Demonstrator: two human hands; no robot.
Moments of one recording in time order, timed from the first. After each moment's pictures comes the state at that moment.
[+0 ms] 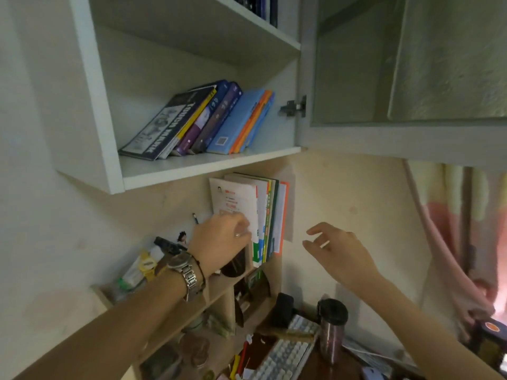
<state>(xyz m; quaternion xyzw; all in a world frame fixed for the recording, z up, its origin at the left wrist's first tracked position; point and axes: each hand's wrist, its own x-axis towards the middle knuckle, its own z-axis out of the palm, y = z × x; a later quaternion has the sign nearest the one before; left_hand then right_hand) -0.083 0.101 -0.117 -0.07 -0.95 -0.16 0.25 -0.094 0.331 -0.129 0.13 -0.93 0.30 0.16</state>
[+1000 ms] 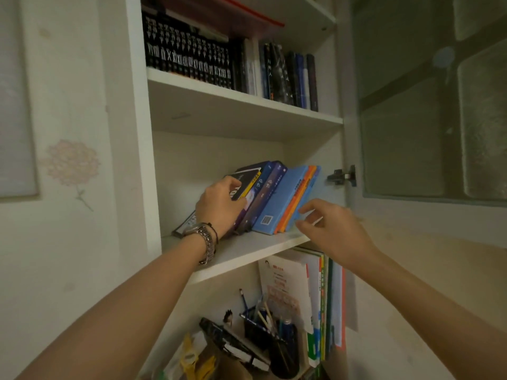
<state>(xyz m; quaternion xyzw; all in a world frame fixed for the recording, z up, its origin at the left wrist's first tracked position) -0.140 0.039 0.063 0.07 -0.85 -0.17 0.48 -0.170 0.251 0.021 0.32 -0.81 0.40 0.29</state>
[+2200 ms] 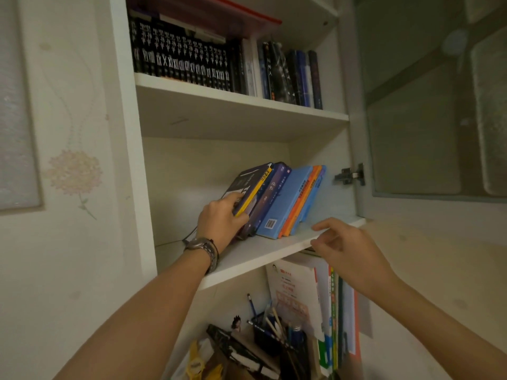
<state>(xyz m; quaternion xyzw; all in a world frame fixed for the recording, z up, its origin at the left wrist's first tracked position) -0.158 0.027 0.046 0.03 -0.87 -0.10 0.48 -0.193 0.262 -0.013 0.32 -0.79 0.47 0.25</state>
